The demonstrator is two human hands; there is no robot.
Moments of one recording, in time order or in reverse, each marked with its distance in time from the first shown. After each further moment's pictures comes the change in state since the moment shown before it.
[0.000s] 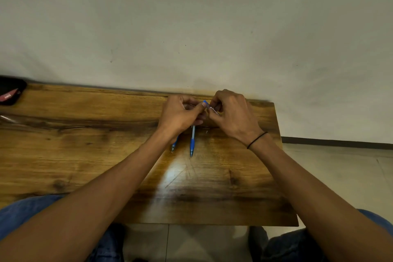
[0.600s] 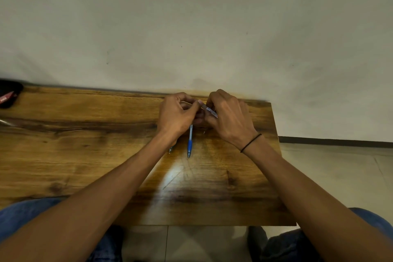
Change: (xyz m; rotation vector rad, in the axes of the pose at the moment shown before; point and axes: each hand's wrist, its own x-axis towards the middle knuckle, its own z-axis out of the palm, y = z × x) left_hand -0.011 0.006 0.004 -0.003 0.070 0.108; right_hand -0.005 -0.005 0.002 -0.183 0.039 -0.111
